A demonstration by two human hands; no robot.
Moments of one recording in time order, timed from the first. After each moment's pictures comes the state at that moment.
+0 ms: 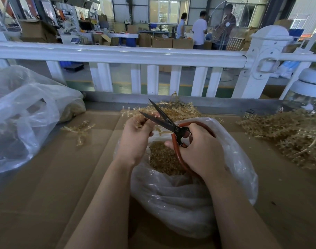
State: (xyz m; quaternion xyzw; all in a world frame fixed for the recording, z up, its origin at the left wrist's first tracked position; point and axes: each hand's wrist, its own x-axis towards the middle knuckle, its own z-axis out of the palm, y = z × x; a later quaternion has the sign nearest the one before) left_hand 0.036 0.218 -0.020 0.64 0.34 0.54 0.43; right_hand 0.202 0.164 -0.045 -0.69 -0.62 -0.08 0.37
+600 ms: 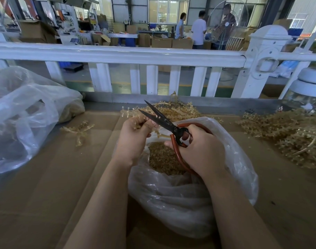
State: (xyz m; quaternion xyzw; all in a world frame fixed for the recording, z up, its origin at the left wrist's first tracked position) left_hand 0.033 0.217 -0.018 0.64 0.35 0.53 0.43; right_hand 0.200 0.161 -0.045 -0.68 -0.62 -0.10 0.38
